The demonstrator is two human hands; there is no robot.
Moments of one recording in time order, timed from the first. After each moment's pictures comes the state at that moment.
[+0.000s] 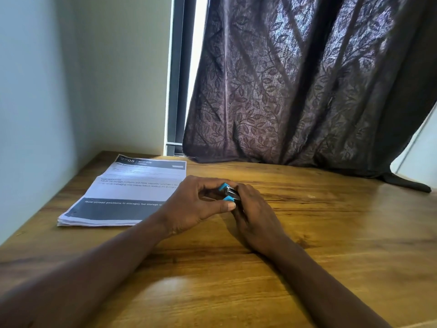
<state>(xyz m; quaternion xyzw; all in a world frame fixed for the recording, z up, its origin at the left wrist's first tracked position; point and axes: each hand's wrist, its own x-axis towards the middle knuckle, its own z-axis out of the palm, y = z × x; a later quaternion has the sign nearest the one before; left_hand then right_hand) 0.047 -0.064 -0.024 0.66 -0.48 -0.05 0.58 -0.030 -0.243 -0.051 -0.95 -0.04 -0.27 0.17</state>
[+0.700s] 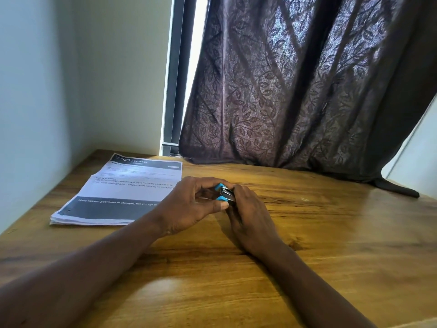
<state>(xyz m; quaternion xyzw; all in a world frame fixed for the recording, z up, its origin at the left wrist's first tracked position) 0.052 -0.066 -0.028 0.66 -0.48 -0.04 0.57 -0.034 -0.236 -0.046 -0.95 0.00 -0.27 0.13</state>
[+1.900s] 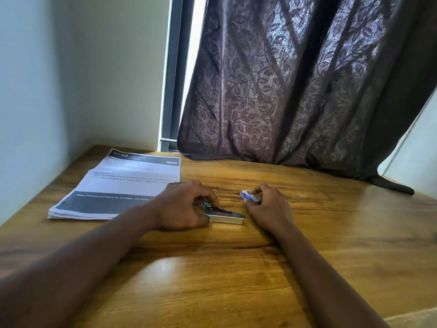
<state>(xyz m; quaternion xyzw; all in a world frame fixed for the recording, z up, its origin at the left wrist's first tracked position) 0.060 -0.056 -0.026 0.84 -0.48 0.02 0.26 -0.018 -0.290 -0.042 -0.93 0.25 -0.21 0.16</state>
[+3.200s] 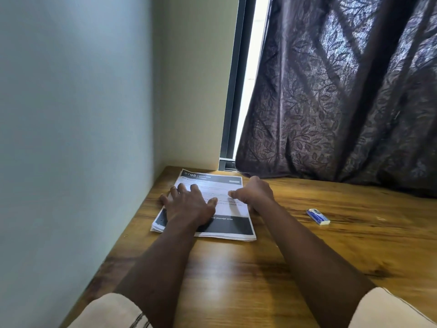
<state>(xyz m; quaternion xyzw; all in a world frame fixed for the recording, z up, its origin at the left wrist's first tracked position) 0.129 0.025 -0.041 0.99 -0.05 0.08 0.14 0.112 -0.132 -0.003 -0.93 0.24 -0.11 0.27</state>
